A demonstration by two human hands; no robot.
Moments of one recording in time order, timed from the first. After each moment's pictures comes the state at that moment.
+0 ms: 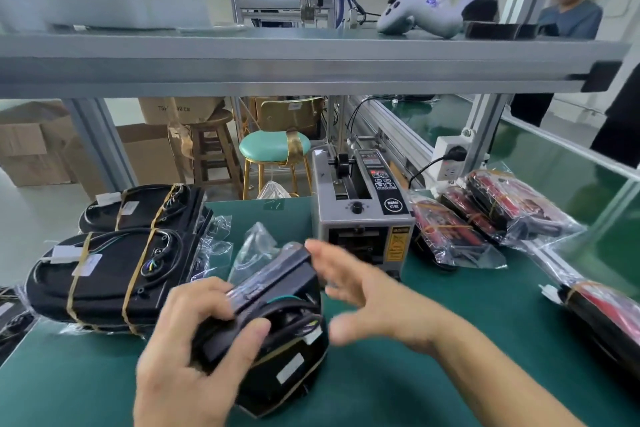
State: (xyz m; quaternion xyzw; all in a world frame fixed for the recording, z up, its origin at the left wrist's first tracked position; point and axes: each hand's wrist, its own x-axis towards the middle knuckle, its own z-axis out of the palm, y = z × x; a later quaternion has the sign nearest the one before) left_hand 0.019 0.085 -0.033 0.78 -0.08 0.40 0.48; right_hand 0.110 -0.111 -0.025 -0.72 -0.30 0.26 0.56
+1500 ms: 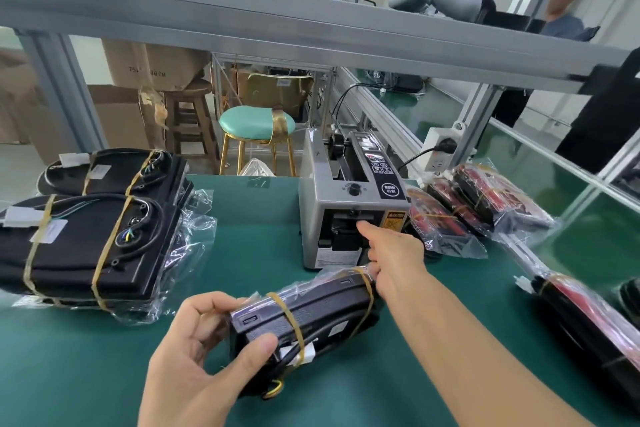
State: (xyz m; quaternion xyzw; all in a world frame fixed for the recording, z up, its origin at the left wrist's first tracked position) left_hand 0.017 0.085 -0.086 0.66 0.01 0.19 0.73; right_hand 0.151 -0.095 -0.037 -0.59 0.31 -0.03 0.74
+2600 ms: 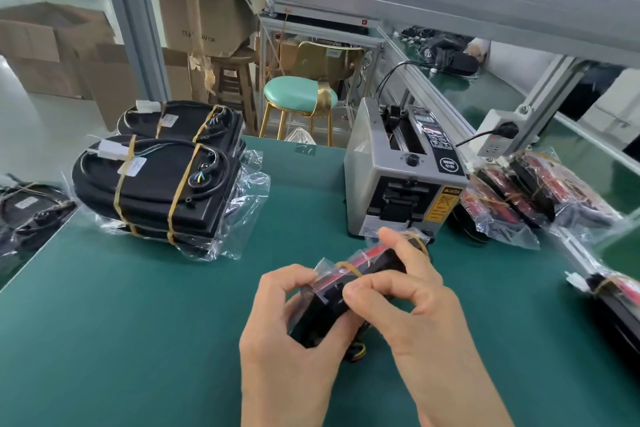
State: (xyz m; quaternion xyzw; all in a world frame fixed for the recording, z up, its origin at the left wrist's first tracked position) left_hand -0.012 0.040 -0.077 0.68 0.06 0.32 0.65; right_hand 0.011 -0.063 -0.033 -0.81 -0.03 0.00 0.59
